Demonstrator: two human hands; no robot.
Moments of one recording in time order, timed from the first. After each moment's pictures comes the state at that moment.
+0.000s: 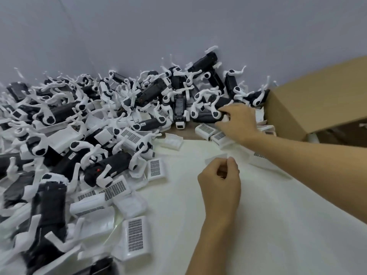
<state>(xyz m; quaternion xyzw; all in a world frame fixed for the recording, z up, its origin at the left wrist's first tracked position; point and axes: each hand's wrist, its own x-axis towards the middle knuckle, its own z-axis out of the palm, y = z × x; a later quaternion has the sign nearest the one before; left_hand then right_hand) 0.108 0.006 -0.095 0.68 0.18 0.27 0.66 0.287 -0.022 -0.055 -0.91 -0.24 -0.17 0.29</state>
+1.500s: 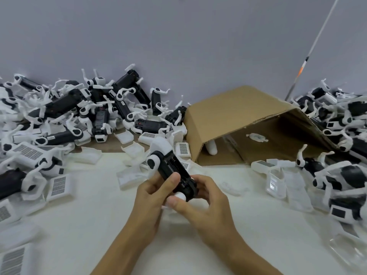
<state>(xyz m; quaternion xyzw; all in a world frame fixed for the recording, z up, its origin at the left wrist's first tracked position) 0.097 -0.032 -0.086 0.52 -0.01 0.06 0.85 0.094 -0.171 -0.083 -0.78 -0.13 -0.05 0.61</state>
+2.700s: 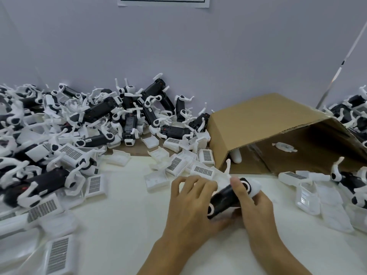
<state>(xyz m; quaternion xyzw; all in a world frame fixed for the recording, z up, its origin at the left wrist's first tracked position) 0.097 -0.047 -0.094 0.87 -0.17 0.40 0.21 0.115 -0.189 -0.085 -0.69 0.02 -0.05 0.72</state>
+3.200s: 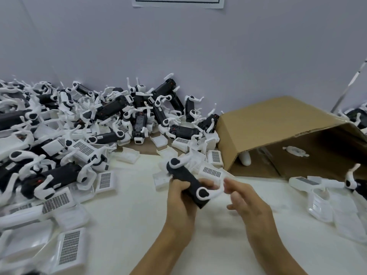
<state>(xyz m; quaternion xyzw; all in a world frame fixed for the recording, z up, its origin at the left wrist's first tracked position) 0.097 -0.035 -0.079 0.39 0.07 0.09 0.91 0.107 -0.183 -0.083 -0.74 -0.19 -0.06 0.65</state>
